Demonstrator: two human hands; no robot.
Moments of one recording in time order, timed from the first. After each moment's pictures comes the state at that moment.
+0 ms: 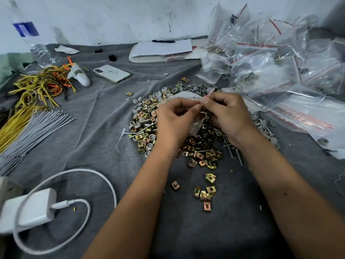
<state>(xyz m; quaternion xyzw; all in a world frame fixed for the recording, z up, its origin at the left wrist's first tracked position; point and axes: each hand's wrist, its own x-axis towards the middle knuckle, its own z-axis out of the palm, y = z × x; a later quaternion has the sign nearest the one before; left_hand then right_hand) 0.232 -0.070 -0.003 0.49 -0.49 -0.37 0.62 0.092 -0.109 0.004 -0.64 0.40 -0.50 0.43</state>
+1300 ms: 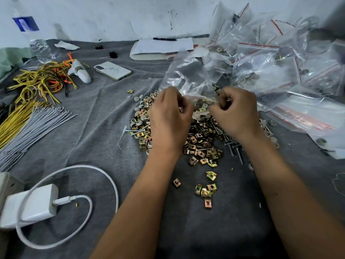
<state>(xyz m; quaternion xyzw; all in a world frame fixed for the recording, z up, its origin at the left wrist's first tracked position) 0.241 -0.061 0.005 0.59 -0.58 0.11 0.55 0.079 -0.108 0.007 -0.73 0.47 -0.47 0.15</state>
